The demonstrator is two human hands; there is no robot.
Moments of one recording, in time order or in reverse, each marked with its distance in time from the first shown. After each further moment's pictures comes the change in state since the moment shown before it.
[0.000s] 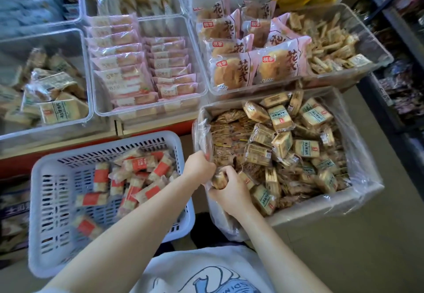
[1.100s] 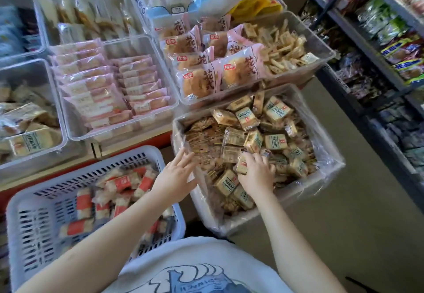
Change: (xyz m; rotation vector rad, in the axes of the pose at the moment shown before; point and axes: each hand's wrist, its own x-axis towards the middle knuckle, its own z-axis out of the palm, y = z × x) left_hand -0.016 -0.026 -0.025 0.794 -0.021 0.682; right_hand 0.015 0.041 -0.082 -0.652 0.414 0.045
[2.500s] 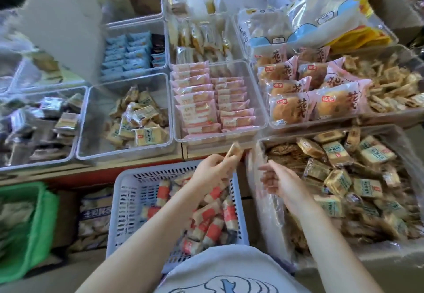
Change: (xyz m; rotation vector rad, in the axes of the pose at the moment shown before) left_hand -0.077 -0.055 -0.106 -0.994 0.263 -0.537; right_hand -0.007 -0.147 -0.036 1.222 -0.512 0.065
